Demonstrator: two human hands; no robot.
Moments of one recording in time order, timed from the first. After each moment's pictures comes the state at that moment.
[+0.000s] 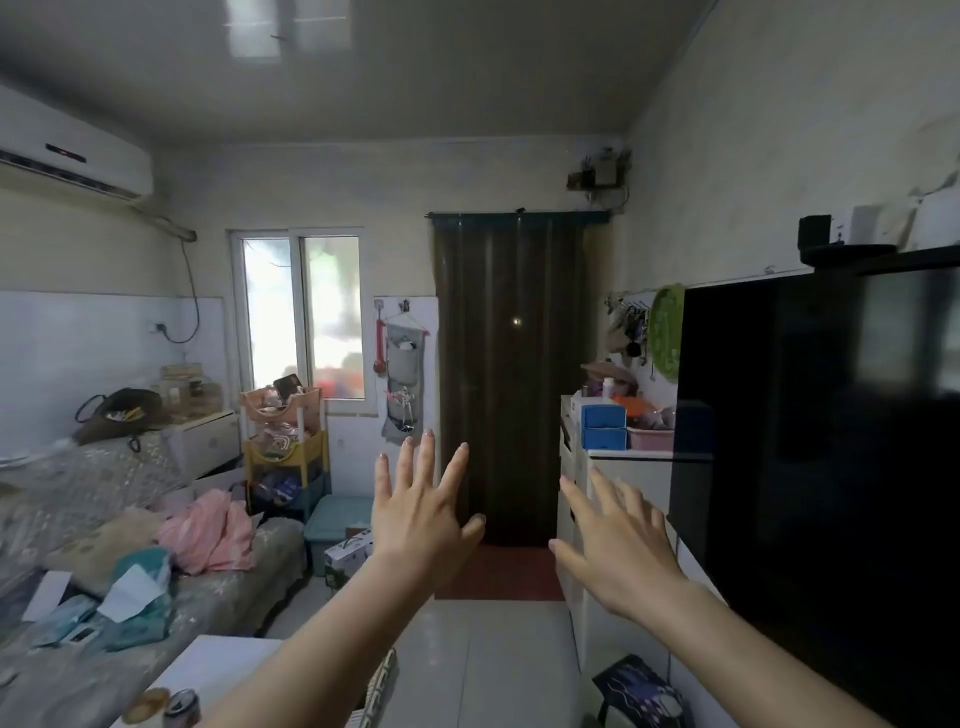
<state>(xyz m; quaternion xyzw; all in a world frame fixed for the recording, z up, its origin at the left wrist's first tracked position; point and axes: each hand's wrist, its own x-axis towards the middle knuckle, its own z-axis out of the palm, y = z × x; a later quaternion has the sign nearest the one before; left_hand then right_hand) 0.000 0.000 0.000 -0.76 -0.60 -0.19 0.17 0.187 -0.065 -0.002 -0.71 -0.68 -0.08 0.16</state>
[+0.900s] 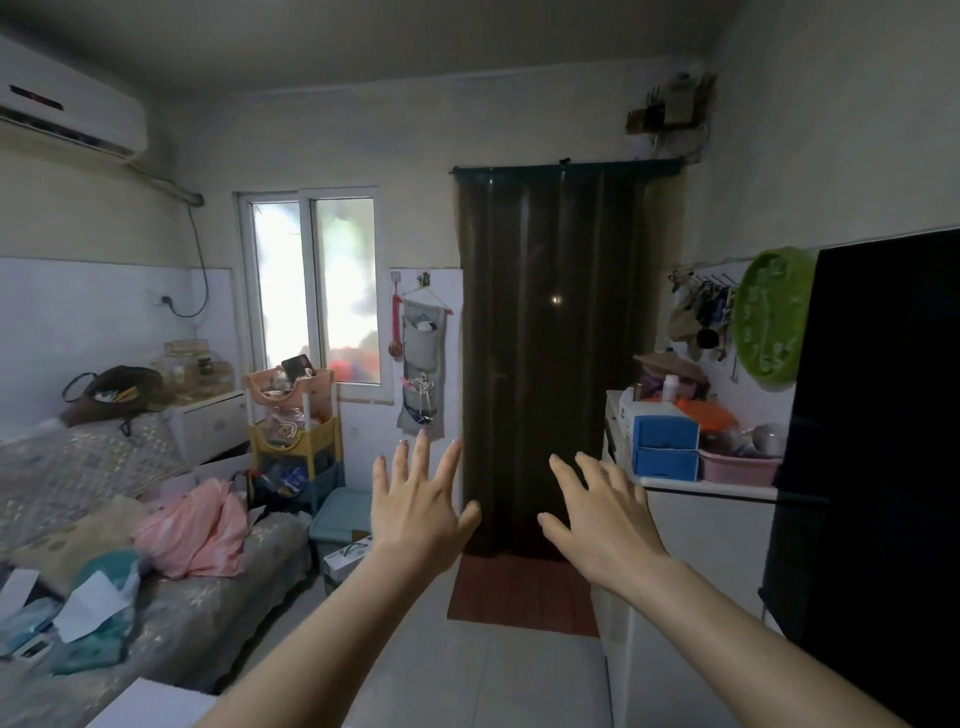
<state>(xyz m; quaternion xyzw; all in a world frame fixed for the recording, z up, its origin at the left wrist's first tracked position) 0.094 0.345 -0.031 -0.71 -0.66 -0.19 0.16 0.278 0.300 -0.013 -0.65 -0.73 -0.07 0.20</state>
